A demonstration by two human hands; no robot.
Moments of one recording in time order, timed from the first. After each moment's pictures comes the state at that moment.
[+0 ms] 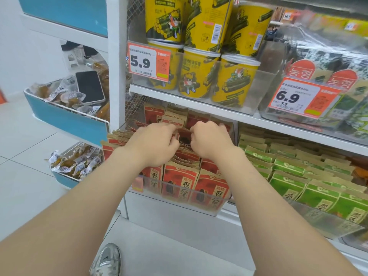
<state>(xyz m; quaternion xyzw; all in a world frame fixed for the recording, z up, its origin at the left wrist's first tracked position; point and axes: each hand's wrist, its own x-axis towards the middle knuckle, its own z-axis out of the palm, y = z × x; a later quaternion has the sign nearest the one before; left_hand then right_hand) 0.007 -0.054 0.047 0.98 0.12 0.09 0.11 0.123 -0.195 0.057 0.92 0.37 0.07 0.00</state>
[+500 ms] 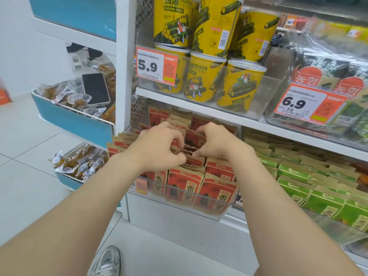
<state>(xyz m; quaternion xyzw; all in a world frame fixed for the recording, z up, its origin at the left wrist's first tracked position) -0.011 -0.059 0.058 0.97 0.10 0.09 0.22 0.135 -0.201 0.076 0.93 0.34 -0.10 -0.11</state>
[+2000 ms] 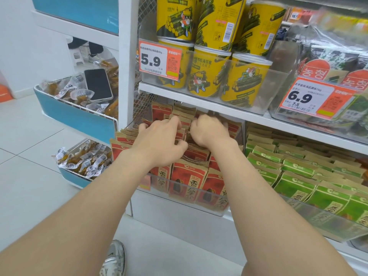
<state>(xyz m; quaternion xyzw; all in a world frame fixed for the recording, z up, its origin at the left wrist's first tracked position) -0.004 -0.060 0.049 0.96 0.16 0.13 0.17 0.128 -0.160 0.064 0.96 0.27 -0.01 -0.12</state>
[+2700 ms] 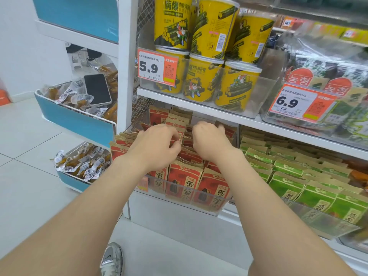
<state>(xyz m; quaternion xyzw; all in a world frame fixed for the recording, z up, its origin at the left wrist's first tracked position) -0.016 -0.062 0.051 0.96 0.13 0.15 0.18 0.110 -0.188 0.064 0.91 0.41 0.09 0.02</state>
